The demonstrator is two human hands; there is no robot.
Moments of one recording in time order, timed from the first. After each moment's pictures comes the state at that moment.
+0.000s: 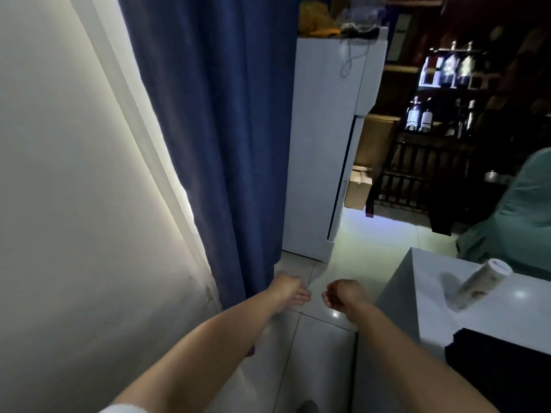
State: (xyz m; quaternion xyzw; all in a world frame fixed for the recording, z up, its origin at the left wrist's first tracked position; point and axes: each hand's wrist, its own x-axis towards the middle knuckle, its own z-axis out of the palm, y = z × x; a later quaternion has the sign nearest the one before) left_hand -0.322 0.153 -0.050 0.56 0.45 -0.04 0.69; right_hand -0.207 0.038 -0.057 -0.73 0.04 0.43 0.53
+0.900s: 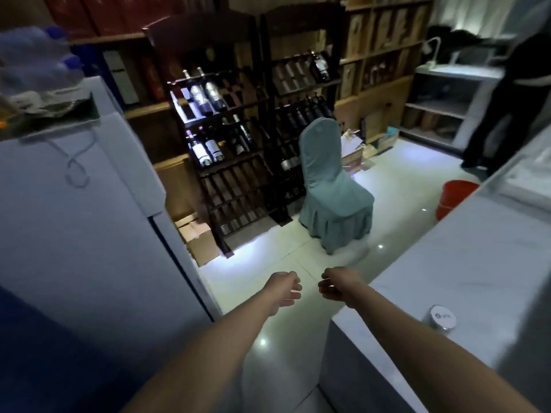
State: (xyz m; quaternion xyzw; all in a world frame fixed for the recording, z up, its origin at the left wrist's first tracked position) left_hand 0.187 0.211 -0.010 0.73 0.15 -0.31 0.58; right_hand 0.181 0.035 -0.016 -0.67 0.31 0.16 0.65
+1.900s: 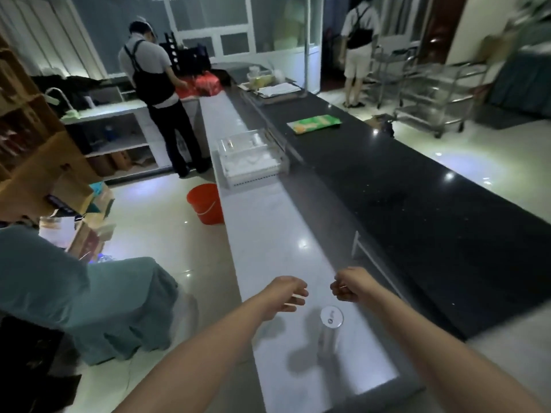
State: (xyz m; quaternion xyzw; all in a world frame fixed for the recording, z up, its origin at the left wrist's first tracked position) left_hand 0.254 -0.118 -0.019 0.65 -0.36 -0.62 0.27; right_hand 0.052 -0.179 -0.024 -0.41 0.64 -0.24 0.60
